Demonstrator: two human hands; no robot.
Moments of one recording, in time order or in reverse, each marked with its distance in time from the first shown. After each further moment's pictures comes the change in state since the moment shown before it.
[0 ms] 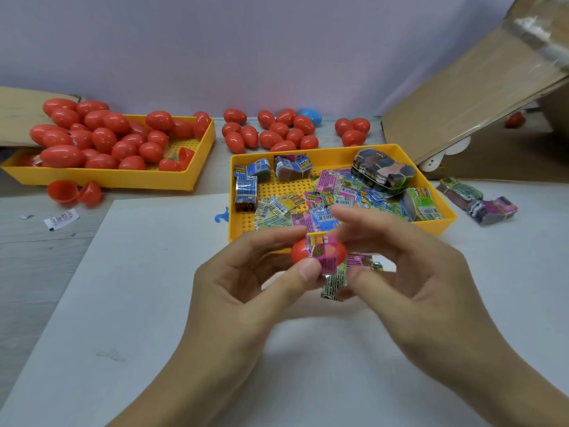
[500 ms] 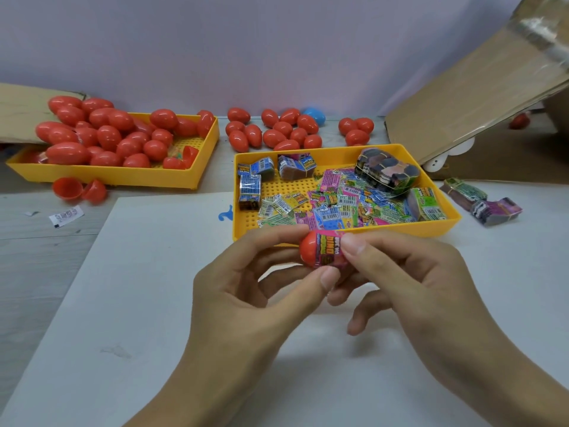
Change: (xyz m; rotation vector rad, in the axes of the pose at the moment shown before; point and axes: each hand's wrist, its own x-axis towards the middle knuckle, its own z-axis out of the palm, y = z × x) left_hand -0.003 0.000 0.004 0.082 0.017 0.161; right_hand 0.003 -0.013 0.004 0.228 -0.007 0.226
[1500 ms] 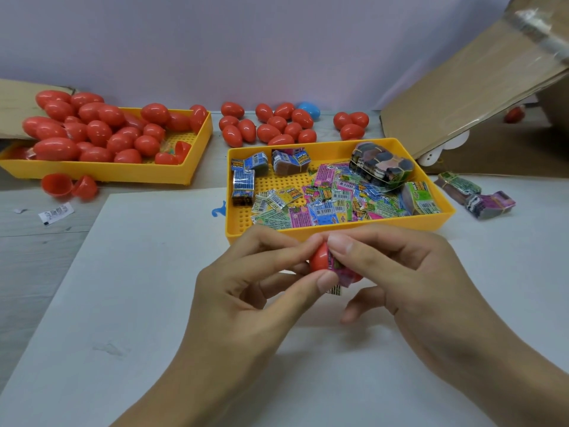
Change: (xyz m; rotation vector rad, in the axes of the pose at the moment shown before) left_hand 0.000 -0.001 0.000 0.103 -0.097 0.035; right_hand 0.002 -0.002 -0.003 0.077 -0.048 0.101
